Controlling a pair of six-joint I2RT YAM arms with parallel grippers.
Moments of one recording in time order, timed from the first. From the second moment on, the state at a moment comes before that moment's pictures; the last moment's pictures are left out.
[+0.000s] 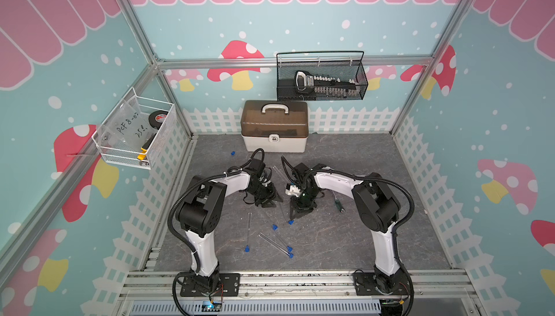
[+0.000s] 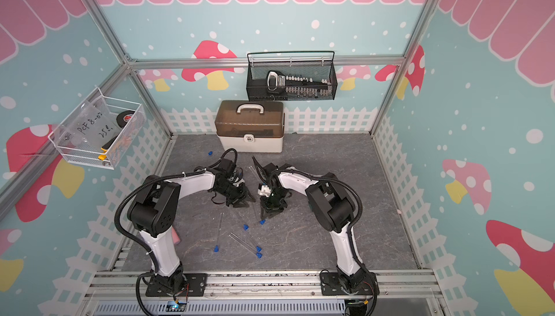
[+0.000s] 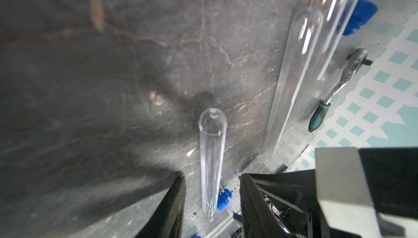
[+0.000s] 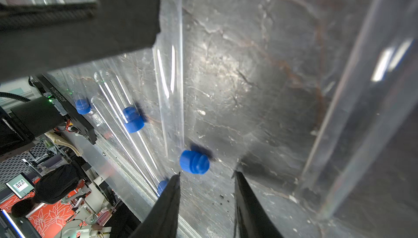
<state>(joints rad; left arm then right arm) -0.35 1.91 1.15 -0.59 0.67 -0.70 0.67 2.07 1.46 -0.96 -0.55 0.18</state>
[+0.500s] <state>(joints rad) -0.35 1.45 1.06 -0.68 0.54 -0.73 0.77 1.72 1.37 -0.87 -0.42 0.24</state>
